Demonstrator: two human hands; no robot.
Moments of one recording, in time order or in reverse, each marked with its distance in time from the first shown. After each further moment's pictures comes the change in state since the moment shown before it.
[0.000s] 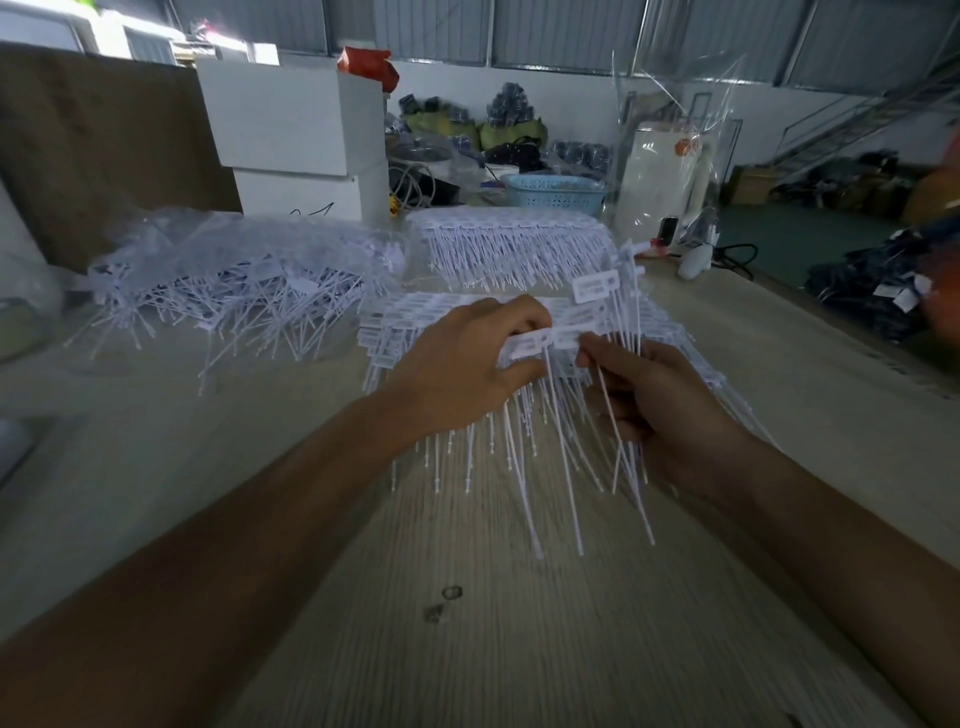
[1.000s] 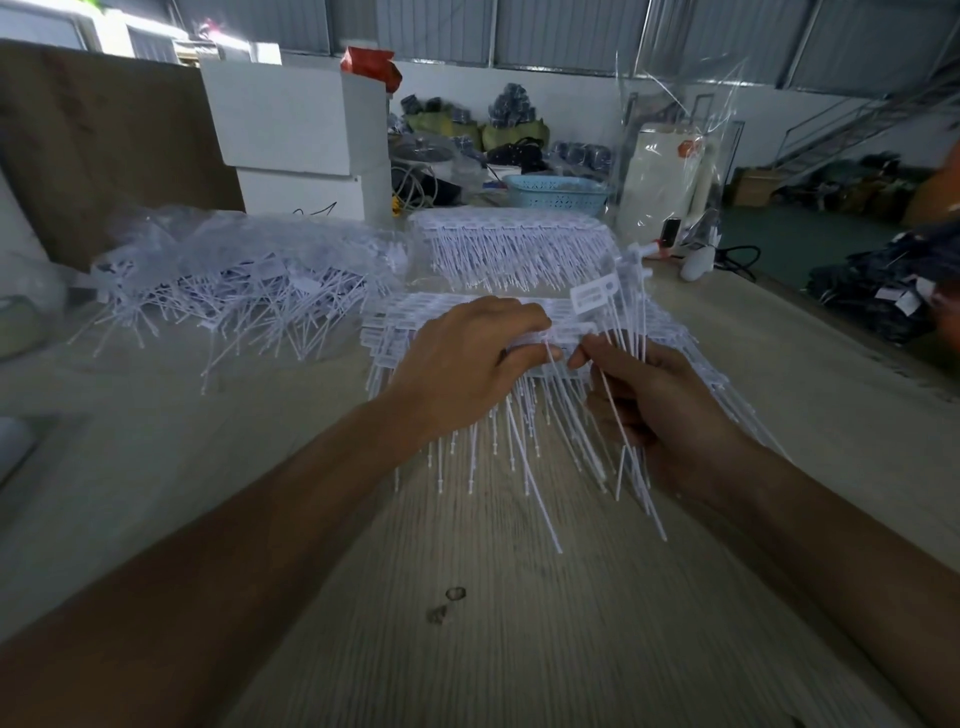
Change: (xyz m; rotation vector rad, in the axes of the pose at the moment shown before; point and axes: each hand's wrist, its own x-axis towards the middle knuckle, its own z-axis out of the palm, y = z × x) left_hand 0.000 0.003 0.001 0.043 0.136 0.128; right_hand 0.000 0.004 -0.004 -0.020 -0.086 -0.068
